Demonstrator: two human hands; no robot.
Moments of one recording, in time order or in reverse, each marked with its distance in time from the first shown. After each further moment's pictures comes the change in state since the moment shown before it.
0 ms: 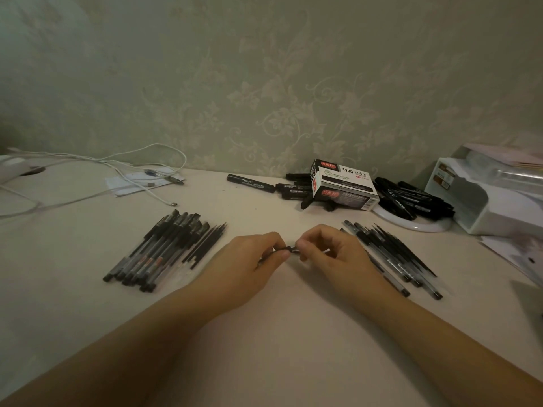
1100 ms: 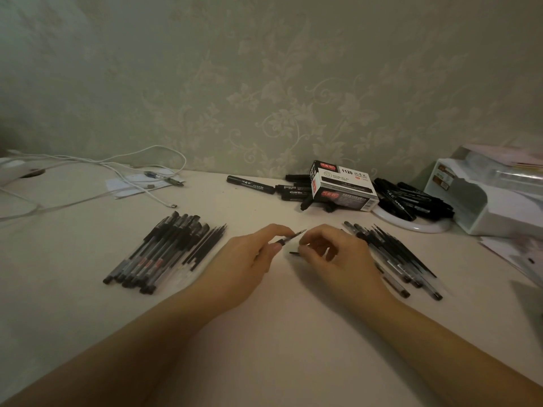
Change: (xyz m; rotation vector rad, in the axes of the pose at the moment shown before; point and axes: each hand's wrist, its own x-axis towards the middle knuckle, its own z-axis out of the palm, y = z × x) left_hand 0.002 -0.007 0.003 -0.090 0.026 -0.012; right_hand -0.002 -0.001 0.003 -0.303 0.168 -0.078
